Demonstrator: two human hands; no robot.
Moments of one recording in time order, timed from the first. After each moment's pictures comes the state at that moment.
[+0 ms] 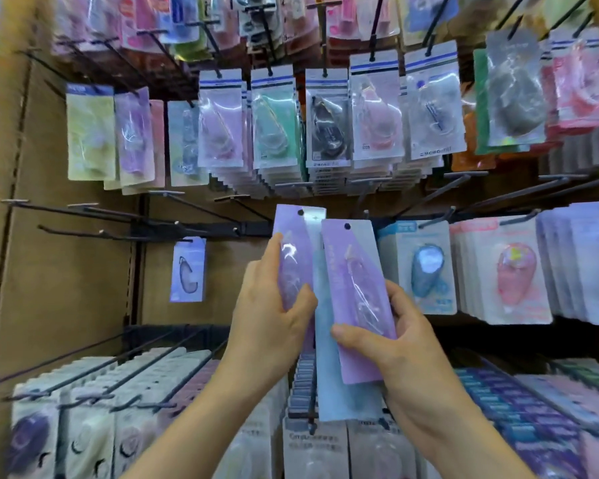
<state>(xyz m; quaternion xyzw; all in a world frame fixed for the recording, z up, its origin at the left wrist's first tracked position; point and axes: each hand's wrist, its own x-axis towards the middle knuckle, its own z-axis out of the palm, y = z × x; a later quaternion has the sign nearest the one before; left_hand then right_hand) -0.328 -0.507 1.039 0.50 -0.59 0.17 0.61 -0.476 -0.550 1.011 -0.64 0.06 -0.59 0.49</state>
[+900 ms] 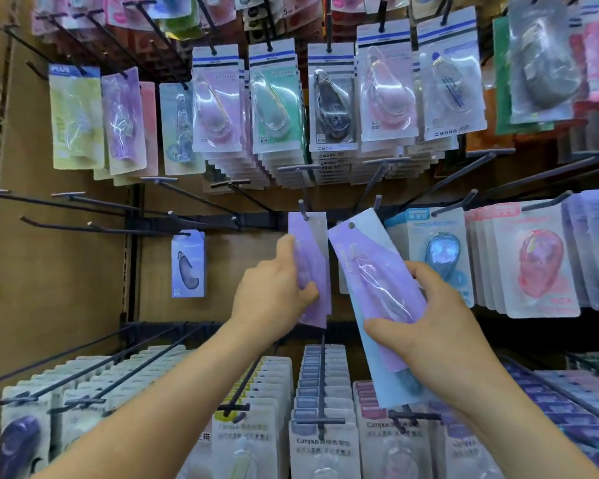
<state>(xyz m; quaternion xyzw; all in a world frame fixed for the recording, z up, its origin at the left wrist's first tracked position) -0.295 -0.561 1.066 0.66 -0.57 0.32 0.36 -0.491 -0.571 1.022 -0.72 0.24 -0.60 0.26</state>
